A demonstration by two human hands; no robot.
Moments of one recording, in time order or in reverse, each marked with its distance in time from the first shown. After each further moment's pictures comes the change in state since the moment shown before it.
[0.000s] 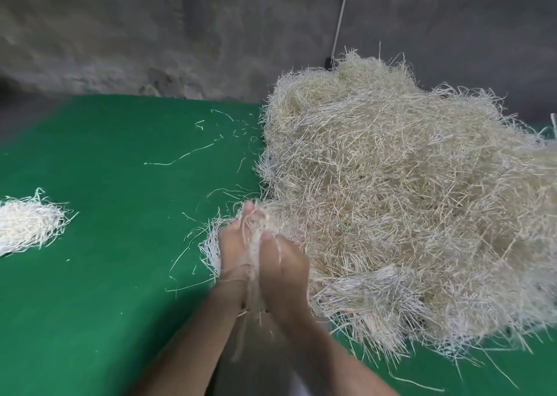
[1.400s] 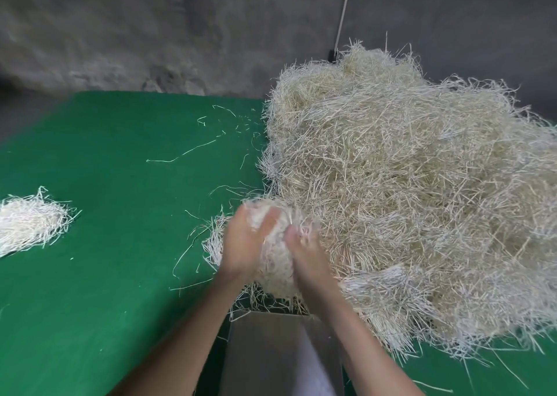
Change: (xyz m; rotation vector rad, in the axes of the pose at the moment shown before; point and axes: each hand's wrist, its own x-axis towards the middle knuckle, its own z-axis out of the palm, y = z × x) left_hand 0.023 -0.008 -0.013 0.547 -0.049 0.316; right_hand 0.022 0.021 -0.037 0.354 -0.367 0.278
